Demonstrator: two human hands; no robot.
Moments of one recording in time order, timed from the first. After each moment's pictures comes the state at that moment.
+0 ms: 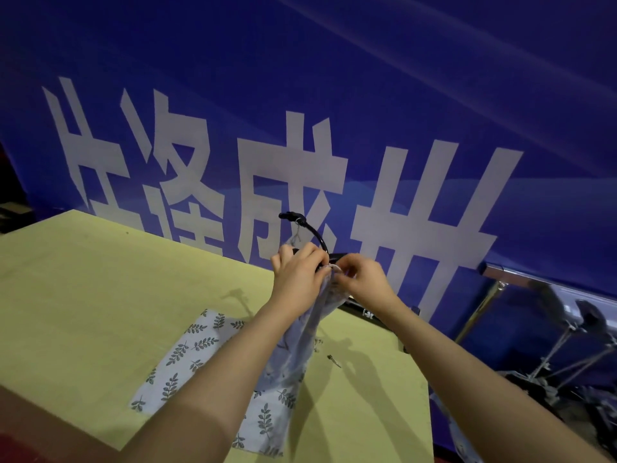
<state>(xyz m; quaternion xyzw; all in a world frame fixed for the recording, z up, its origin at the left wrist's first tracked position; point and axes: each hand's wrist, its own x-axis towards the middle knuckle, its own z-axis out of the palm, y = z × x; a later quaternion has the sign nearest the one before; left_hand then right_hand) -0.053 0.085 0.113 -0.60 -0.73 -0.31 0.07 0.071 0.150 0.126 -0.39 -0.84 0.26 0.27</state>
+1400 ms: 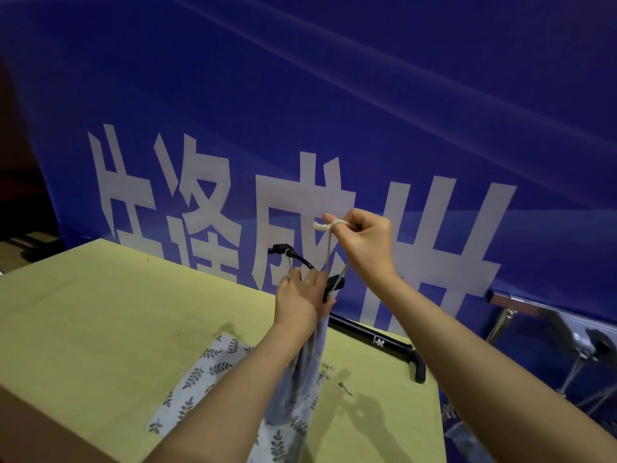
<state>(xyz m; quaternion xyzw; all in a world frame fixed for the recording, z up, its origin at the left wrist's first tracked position) -0.052 0.061 0.142 -0.57 -0.81 -0.07 0.13 0.036 0.109 0.227 -0.20 -0.75 0.27 0.57</state>
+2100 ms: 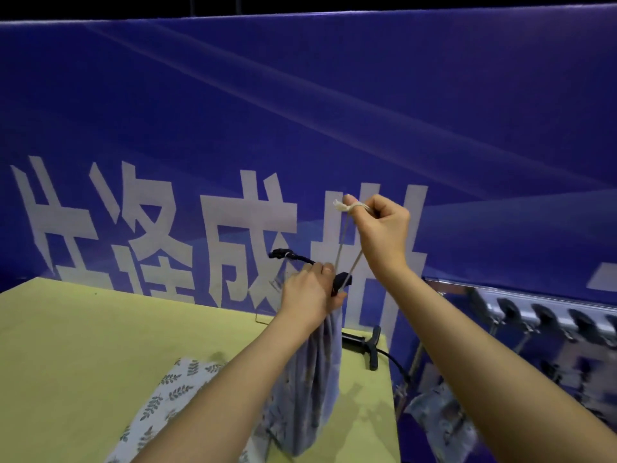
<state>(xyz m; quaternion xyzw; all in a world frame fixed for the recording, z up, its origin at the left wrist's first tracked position) 0.055 0.062 0.212 -0.67 -0.72 -0.13 0.12 0.151 0.106 0.280 -0.25 -0.64 0.25 0.68</state>
